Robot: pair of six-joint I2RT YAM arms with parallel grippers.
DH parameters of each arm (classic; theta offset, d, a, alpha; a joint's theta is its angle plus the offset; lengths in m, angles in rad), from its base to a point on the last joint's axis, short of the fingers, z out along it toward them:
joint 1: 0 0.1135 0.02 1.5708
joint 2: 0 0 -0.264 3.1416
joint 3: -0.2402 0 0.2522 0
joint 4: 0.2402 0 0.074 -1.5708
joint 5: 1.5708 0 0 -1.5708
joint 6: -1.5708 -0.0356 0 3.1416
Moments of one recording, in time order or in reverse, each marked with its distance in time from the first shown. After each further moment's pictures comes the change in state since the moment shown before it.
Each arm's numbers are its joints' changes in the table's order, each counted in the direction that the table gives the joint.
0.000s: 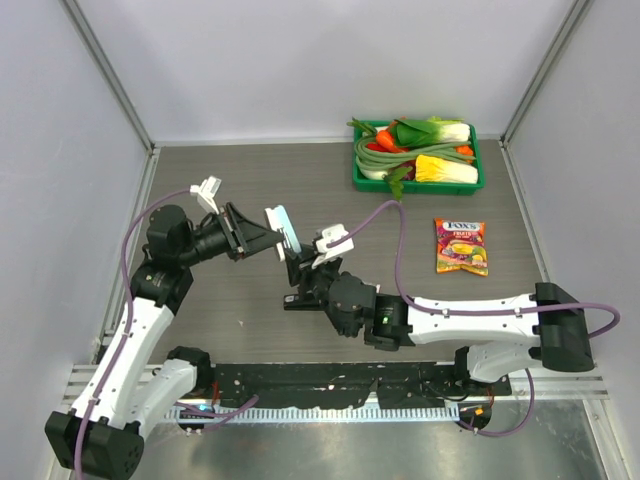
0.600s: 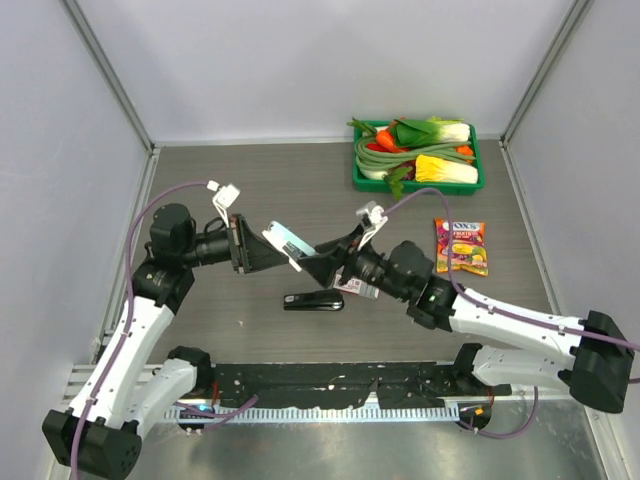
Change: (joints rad) left arm -0.013 -0.002 -0.023 0.065 0.189 -0.354; right arm -0.318 0.254 0.243 0.026 -0.719 -0.241
